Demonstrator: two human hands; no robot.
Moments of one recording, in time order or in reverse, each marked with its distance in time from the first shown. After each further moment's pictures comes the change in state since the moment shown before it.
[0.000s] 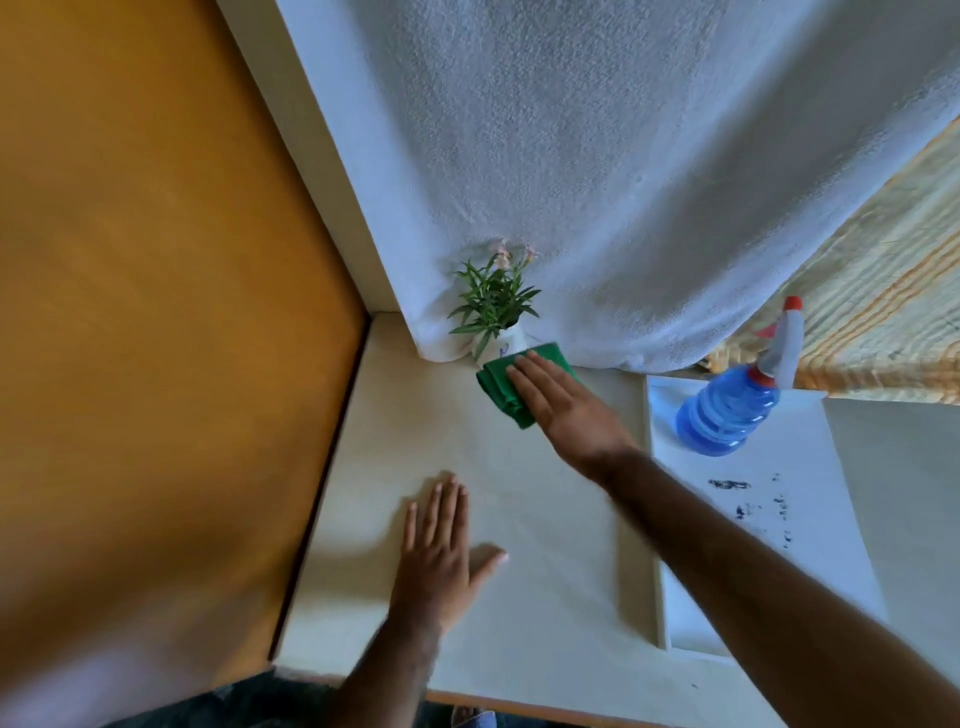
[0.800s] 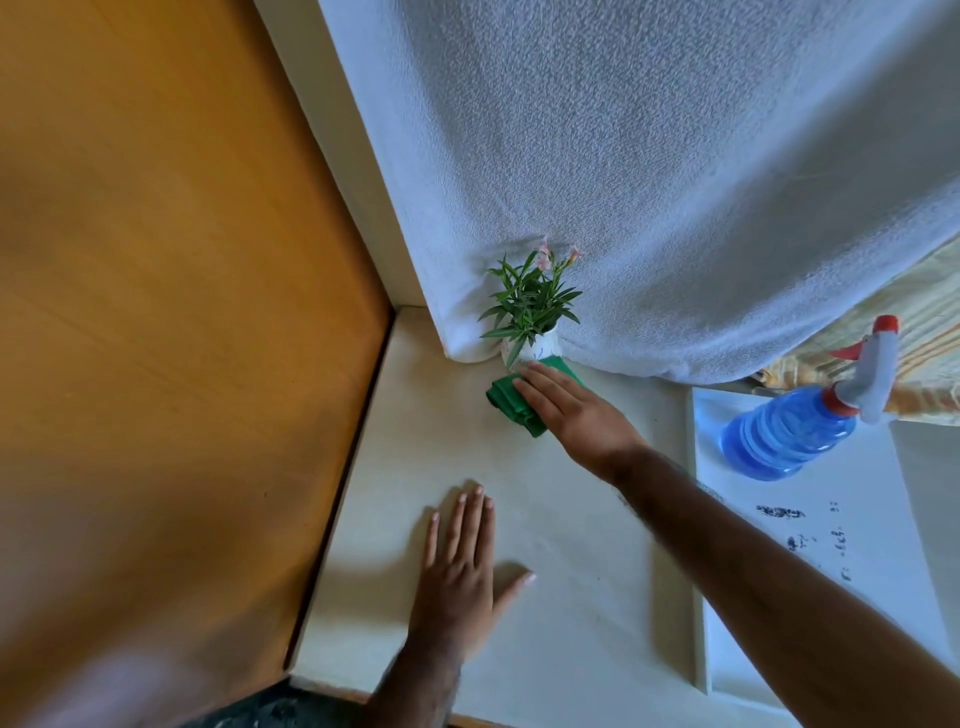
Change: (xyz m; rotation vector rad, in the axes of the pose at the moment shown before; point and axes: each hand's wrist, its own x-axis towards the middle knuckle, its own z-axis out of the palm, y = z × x) left_hand -0.003 0.000 -0.002 -0.005 0.077 0.004; right_hand 0.028 0.013 0.055 0.158 -0.071 -0.126
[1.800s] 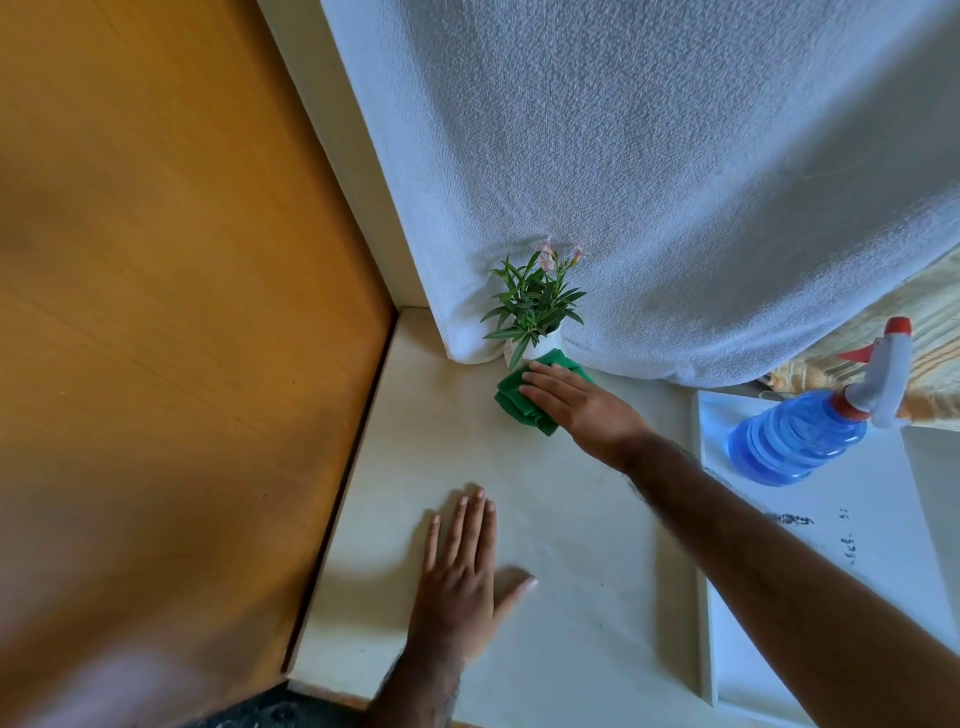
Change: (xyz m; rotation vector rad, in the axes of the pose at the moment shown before) left_hand 0.001 0.000 -0.001 0.017 -0.011 0.001; right_hand 0.007 0.020 -0.001 0.008 -0.090 -0.052
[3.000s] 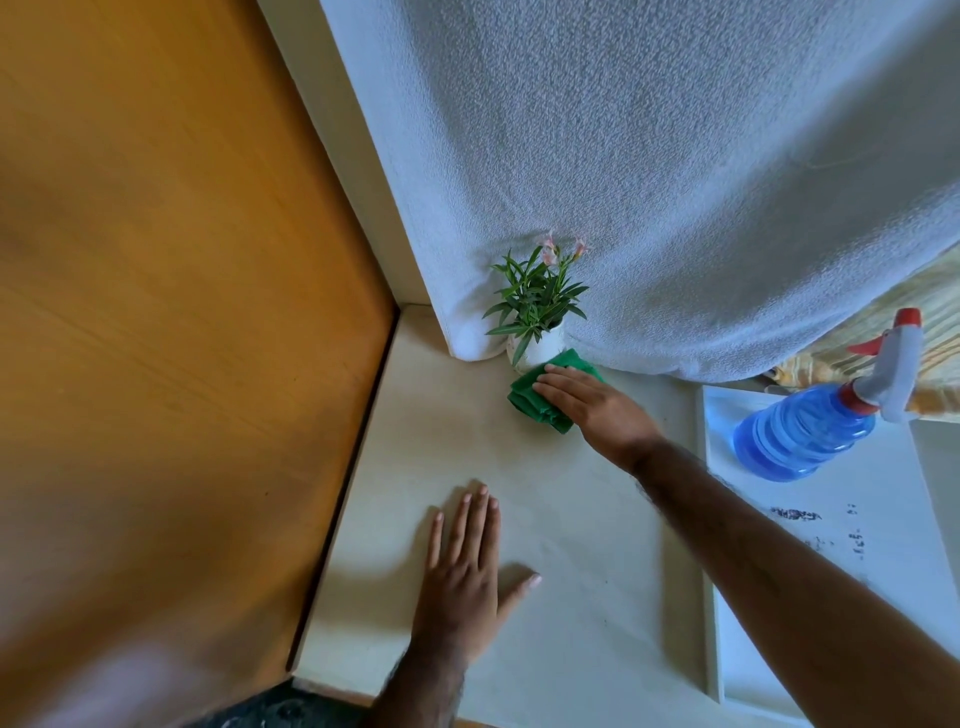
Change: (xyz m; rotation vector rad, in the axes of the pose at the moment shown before) left_hand 0.000 0.000 0.000 0.007 0.006 0.001; right_hand -0.012 0.005 0.009 0.079 0.029 0.110
